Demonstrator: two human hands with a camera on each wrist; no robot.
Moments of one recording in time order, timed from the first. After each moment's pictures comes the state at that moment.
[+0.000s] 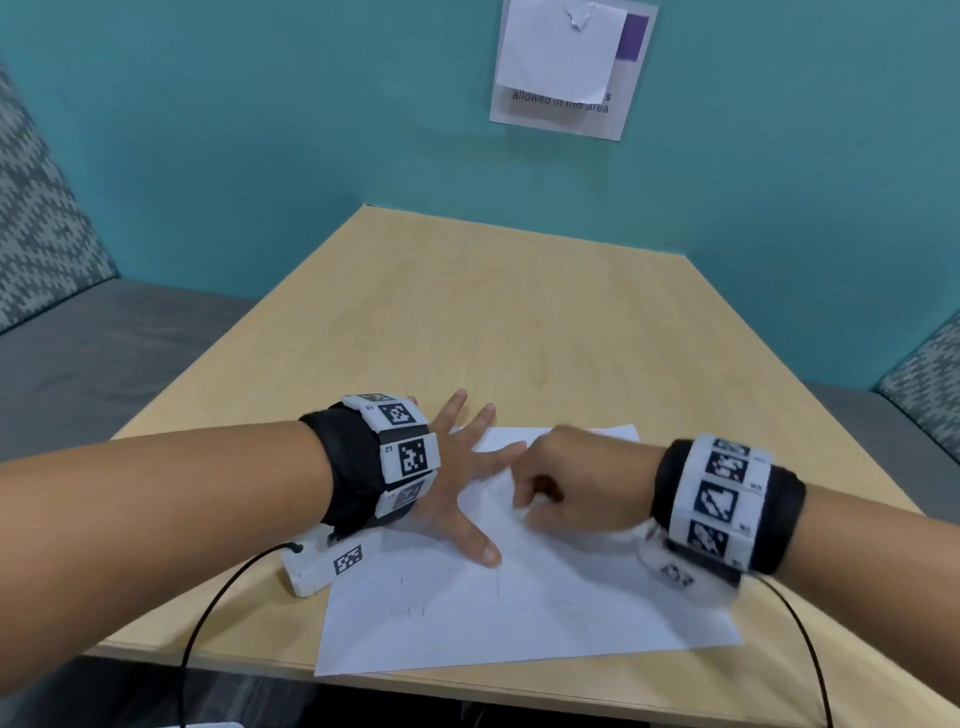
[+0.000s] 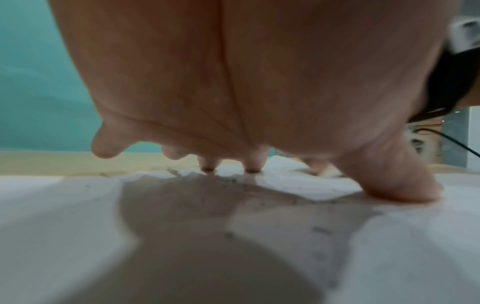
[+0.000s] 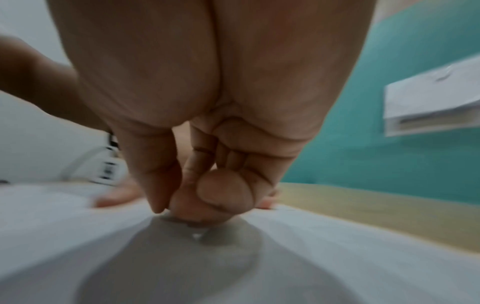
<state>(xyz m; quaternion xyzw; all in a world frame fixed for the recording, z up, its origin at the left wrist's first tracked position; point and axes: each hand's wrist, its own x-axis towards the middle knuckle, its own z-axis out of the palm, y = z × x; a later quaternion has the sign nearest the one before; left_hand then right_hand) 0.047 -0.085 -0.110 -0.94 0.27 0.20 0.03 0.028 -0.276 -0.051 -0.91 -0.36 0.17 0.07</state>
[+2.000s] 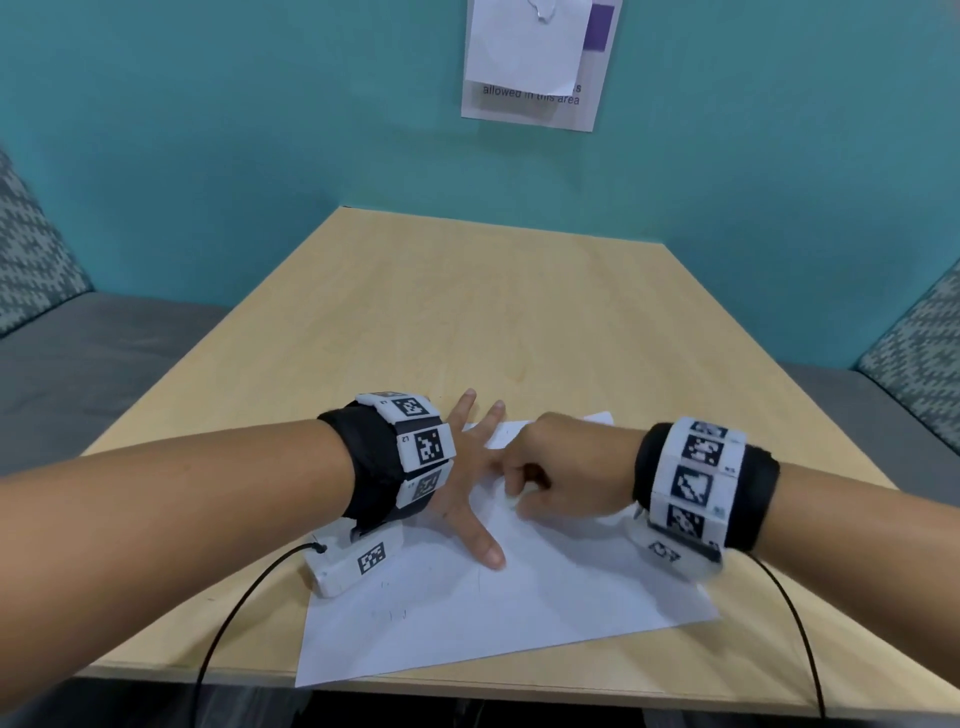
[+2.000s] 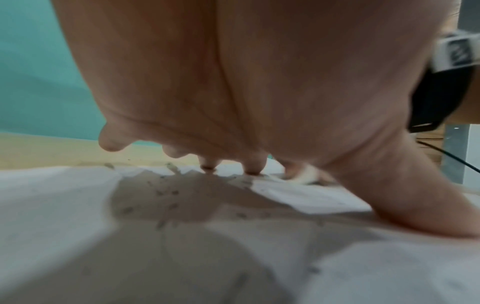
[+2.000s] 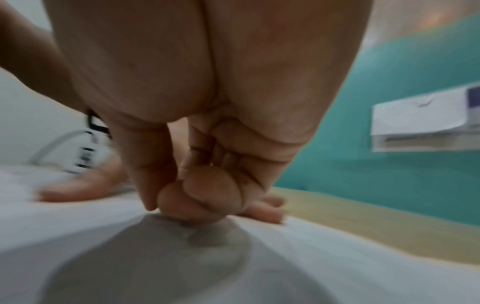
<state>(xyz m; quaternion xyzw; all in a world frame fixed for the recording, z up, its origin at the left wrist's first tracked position) 0.054 -0.113 -0.106 -0.93 0.31 0.21 0.02 0.034 -0.288 -0.056 -0.92 -0.35 0.18 0.07</state>
